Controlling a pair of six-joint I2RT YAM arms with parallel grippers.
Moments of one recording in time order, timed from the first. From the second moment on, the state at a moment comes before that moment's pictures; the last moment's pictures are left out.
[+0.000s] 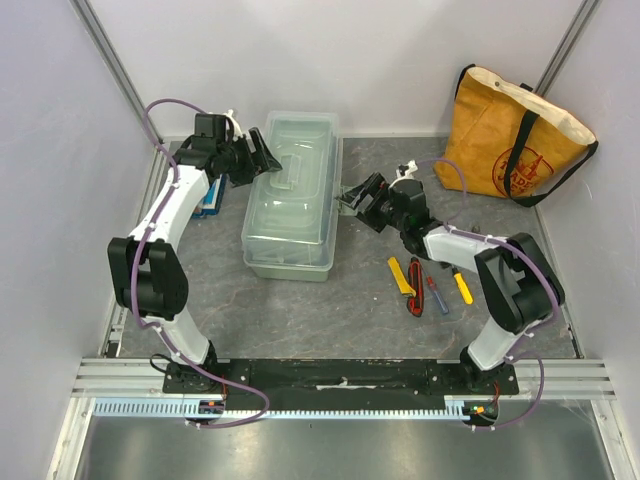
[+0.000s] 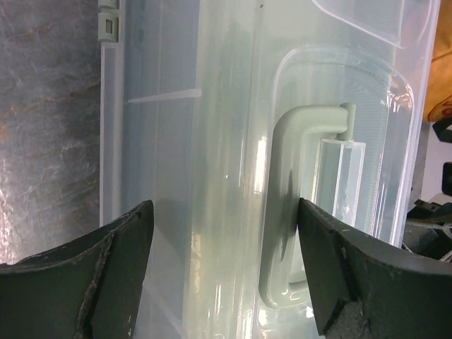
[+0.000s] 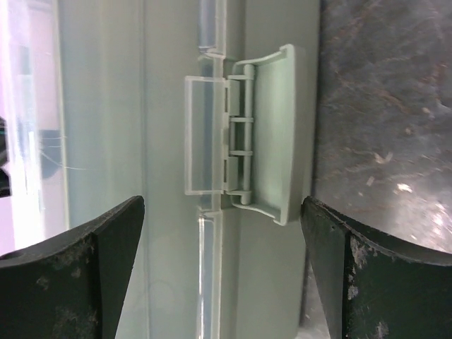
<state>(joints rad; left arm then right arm) -0.14 1.74 1.56 -0.54 0.34 -0.49 0.45 1.71 0.88 0.50 -0.20 1.07</state>
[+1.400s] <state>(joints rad) -0.05 1.51 1.30 -0.45 0.56 -0.53 0.81 2.07 2.06 -0.41 0.19 0.70</state>
